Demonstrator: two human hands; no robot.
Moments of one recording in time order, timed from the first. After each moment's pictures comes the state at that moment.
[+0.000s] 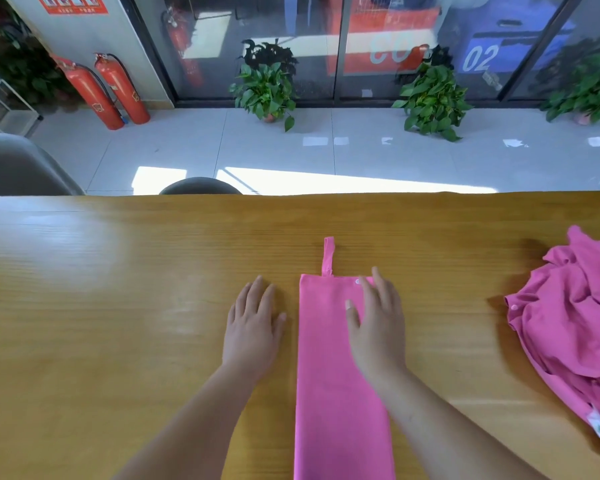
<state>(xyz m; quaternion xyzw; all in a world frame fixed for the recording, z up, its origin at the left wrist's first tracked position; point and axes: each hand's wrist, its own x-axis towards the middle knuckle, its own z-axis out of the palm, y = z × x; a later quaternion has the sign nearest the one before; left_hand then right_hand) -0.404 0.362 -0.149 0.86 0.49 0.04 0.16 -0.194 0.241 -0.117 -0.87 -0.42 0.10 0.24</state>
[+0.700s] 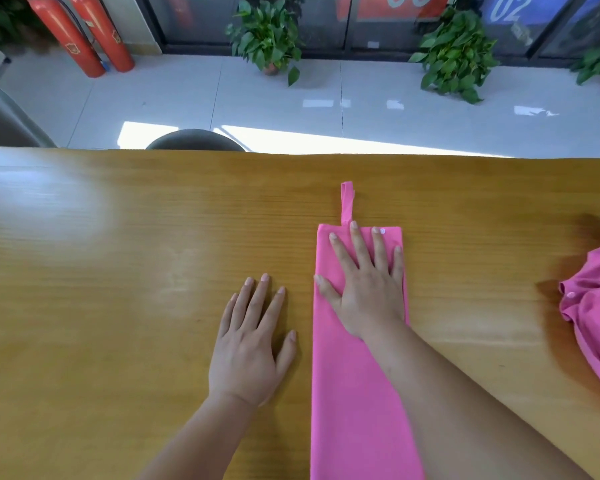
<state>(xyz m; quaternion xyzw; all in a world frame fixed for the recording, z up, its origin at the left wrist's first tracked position) -0.446 0.334 -0.153 0.89 0.44 0.04 0.12 -0.205 0.309 -0.147 -0.84 -0.53 0.09 -0.02</state>
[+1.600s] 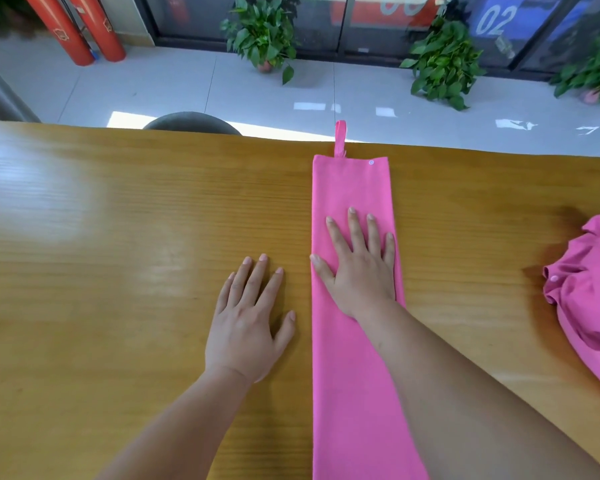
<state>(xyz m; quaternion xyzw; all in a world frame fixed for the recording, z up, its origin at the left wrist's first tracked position) -0.448 0.334 -0.153 0.89 0.44 0.04 0.10 -0.215 0.311 -0.151 -0.85 -0.52 0.09 -0.03</state>
